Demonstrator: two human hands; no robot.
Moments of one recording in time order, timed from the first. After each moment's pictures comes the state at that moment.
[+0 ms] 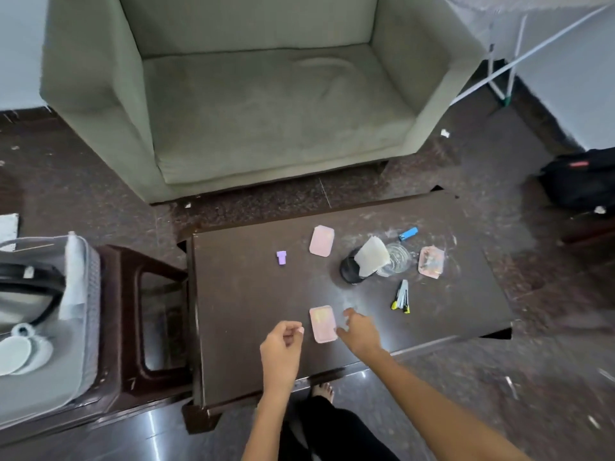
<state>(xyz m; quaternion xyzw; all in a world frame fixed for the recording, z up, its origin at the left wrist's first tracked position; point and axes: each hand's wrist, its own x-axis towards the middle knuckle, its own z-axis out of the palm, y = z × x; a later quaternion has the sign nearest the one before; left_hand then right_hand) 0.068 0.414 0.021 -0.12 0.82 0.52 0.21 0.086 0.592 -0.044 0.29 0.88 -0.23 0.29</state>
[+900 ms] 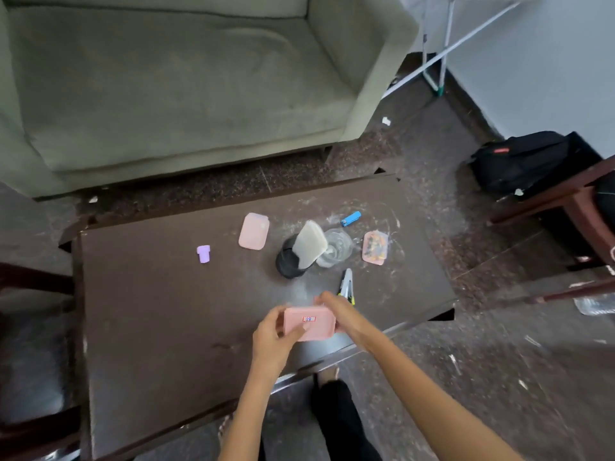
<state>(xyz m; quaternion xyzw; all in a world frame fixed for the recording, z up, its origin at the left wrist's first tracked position) 0.081 0.528 -0.061 -0.04 0.71 0.62 0.34 0.096 0.686 -0.030 0.42 0.66 -0.57 0.24</state>
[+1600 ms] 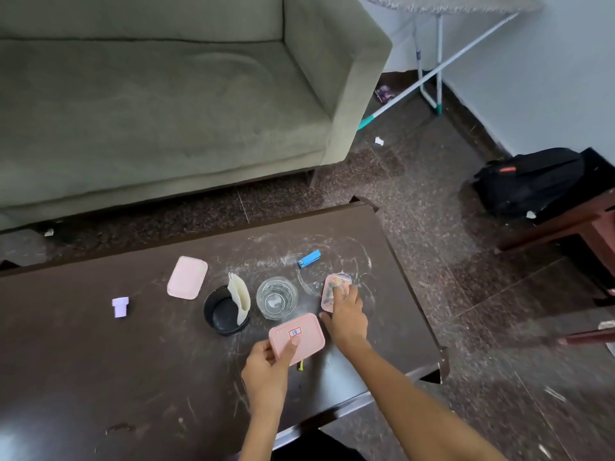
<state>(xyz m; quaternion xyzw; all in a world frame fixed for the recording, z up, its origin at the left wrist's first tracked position) 0.077 0.713 -0.083 -0.23 0.76 0.57 0.24 0.060 0.887 -0.119 0.34 0.91 -0.13 0.19</state>
